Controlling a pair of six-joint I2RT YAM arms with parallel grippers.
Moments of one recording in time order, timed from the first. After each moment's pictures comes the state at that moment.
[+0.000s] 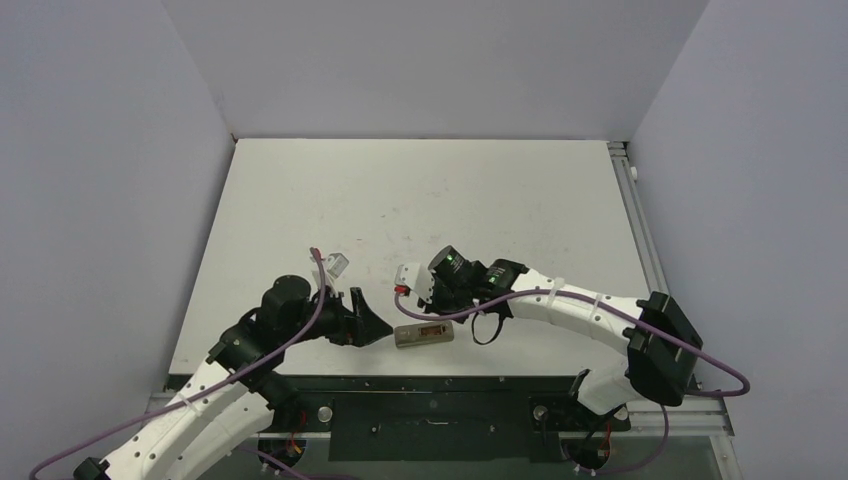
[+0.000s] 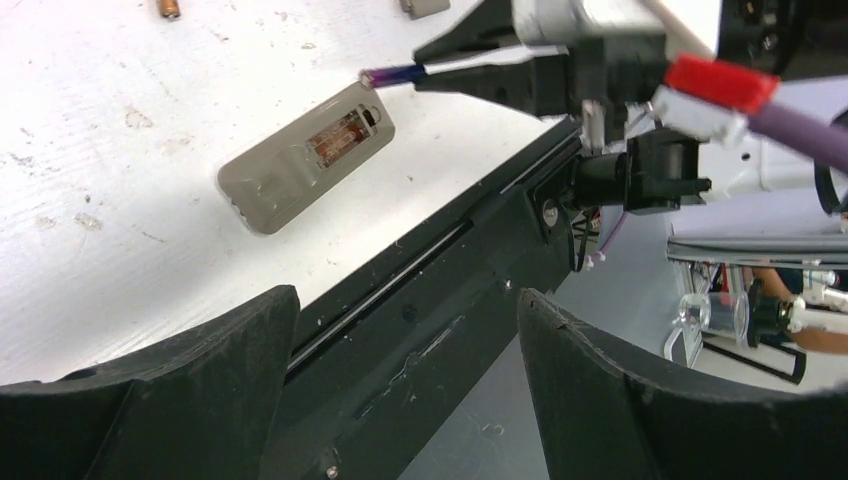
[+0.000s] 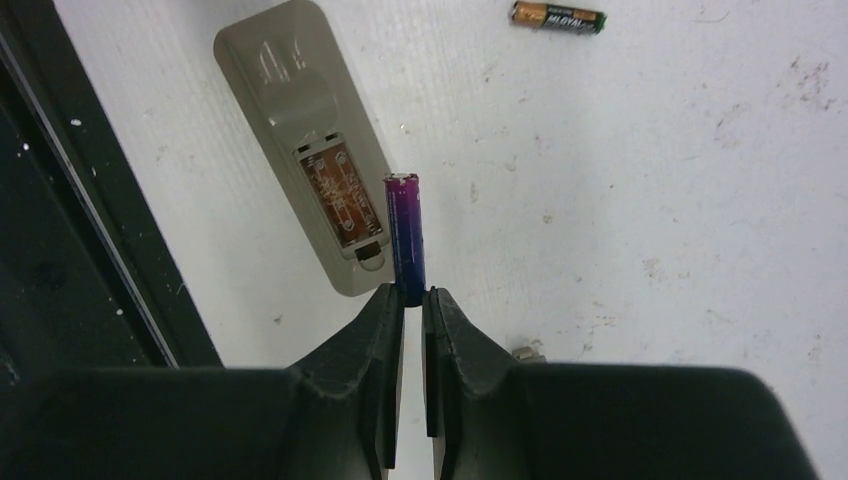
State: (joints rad) left arm -0.65 0.56 0.56 -0.51 0.35 -0.71; right arm 0.97 1.46 1.04 -0.59 -0.09 -0.38
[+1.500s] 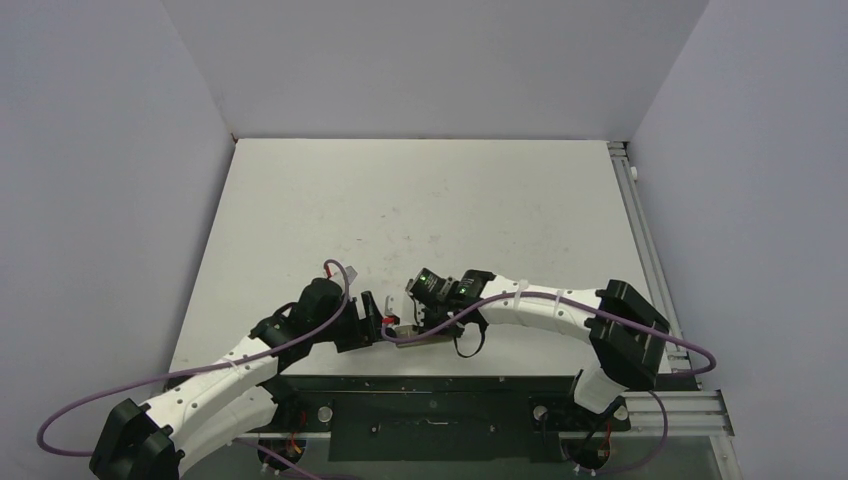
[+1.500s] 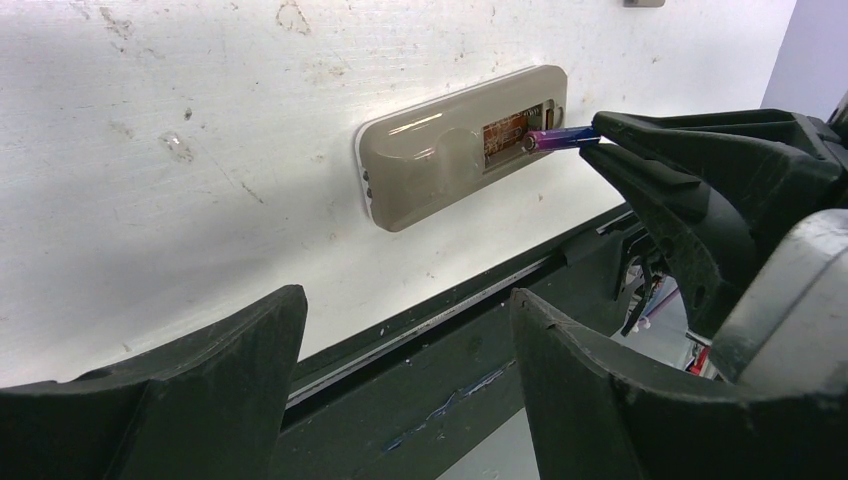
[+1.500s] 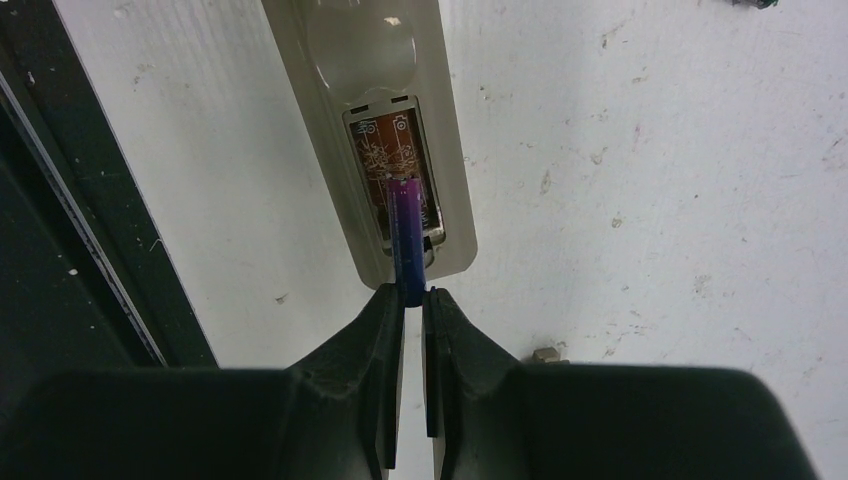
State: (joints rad) left arm -0.65 0.83 0.38 -0.34 0.24 -0.91; right arm 1.08 1.60 1.06 -0.69 0.01 -0.47
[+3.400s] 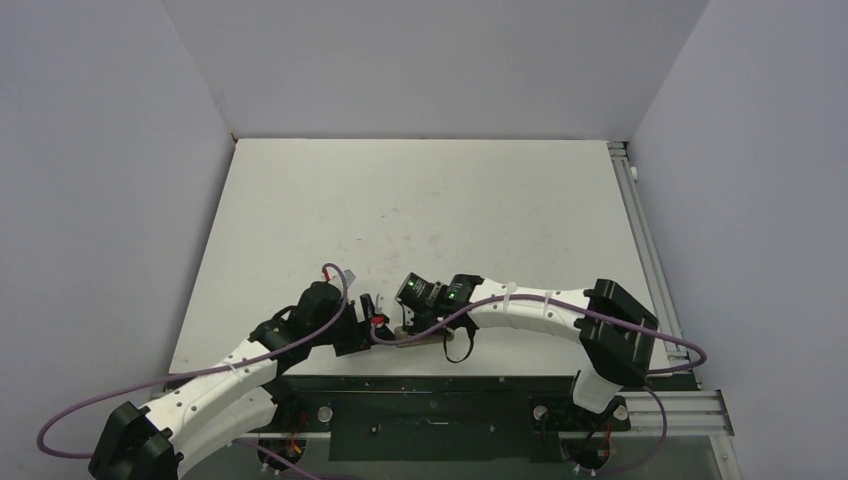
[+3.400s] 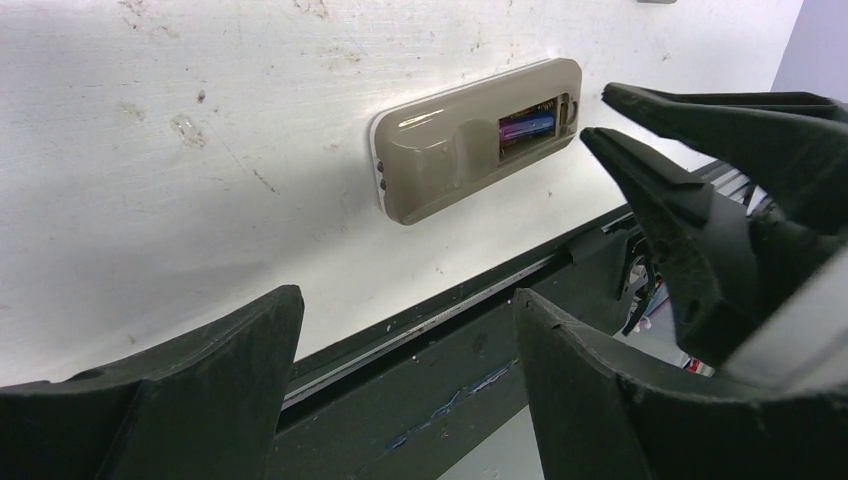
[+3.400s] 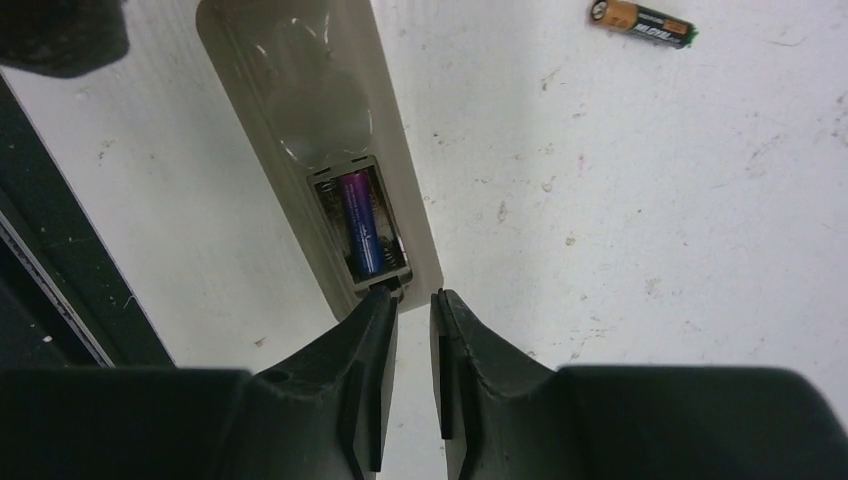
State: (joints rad) left arm -0.65 0.81 0.35 -0.34 0.24 -0.93; right arm 1.13 1.66 1.11 -0.66 0.12 -0.43
